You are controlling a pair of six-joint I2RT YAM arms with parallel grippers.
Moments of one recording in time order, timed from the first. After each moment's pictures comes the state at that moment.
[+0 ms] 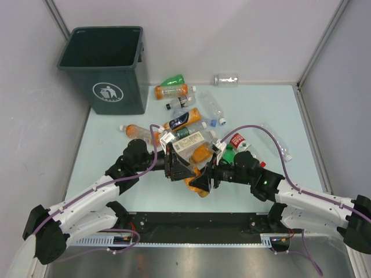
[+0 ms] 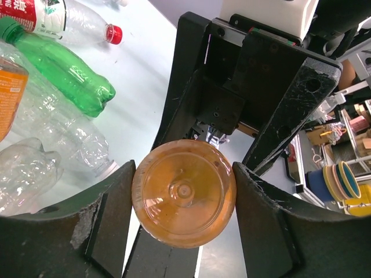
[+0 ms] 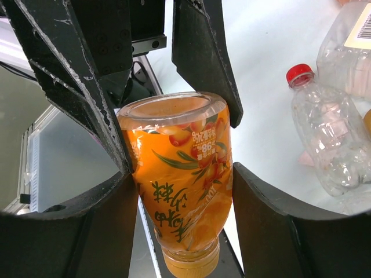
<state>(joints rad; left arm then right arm) -0.70 0.92 0.54 0.20 0.72 -0.62 0.99 0.93 0.56 0.15 -0.31 0.51</state>
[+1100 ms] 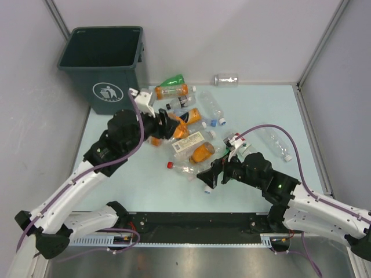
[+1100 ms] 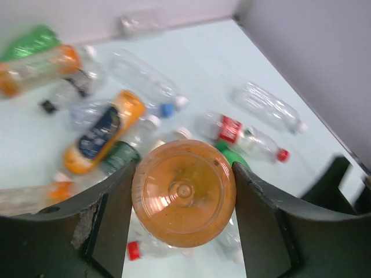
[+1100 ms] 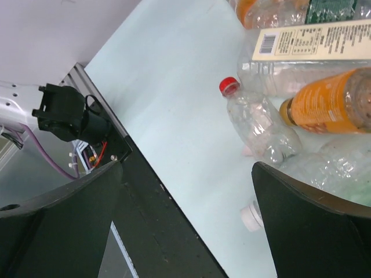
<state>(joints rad) -0.69 0.97 1.11 -0.34 -0.03 -0.30 1.01 0.76 0.61 -0.08 -0.04 0.49</state>
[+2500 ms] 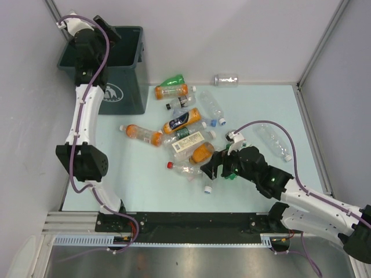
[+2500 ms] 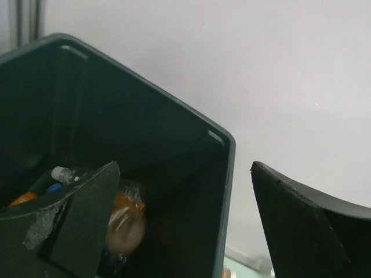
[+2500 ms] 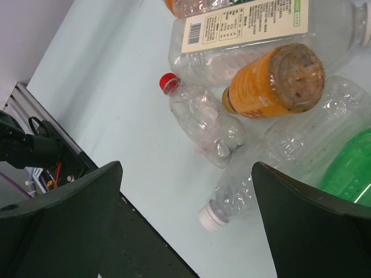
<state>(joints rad) 0.00 1.82 2.06 -0.17 -0.27 -0.50 0.90 0.86 0.60 -0.12 0.02 0.52</state>
